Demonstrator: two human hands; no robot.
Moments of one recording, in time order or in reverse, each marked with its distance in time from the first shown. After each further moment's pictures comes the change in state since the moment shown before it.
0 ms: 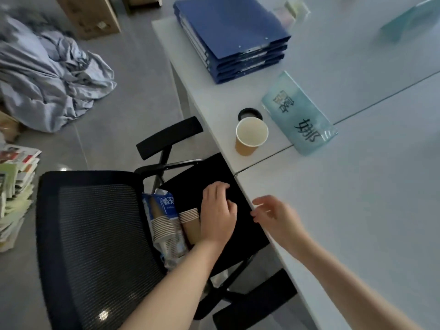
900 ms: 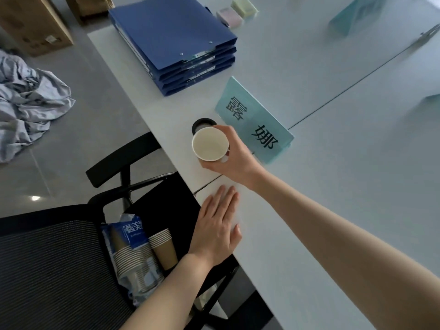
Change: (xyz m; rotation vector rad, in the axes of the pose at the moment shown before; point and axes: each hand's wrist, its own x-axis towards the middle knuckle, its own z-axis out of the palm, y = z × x) left_hand 0.022 0.027 0.060 0.394 -0.239 0.554; right_hand 0.134 -0.046 -0.060 0.096 0.139 -0.452
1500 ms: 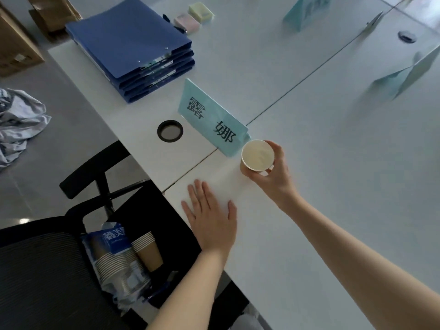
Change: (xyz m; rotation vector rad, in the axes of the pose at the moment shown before) left_hand 0.027 0.086 0.005 -0.054 -0.033 -0.578; right_hand -0.098 0.083 -0.095 0.045 0.449 0.191
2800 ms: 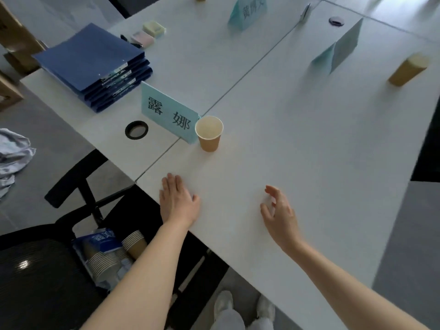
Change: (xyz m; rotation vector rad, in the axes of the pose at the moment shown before) left_hand -0.013 -0.004 -0.027 0.160 -0.233 0.083; right_hand -0.170 0.062 -0.082 -0.216 0.087 0.193
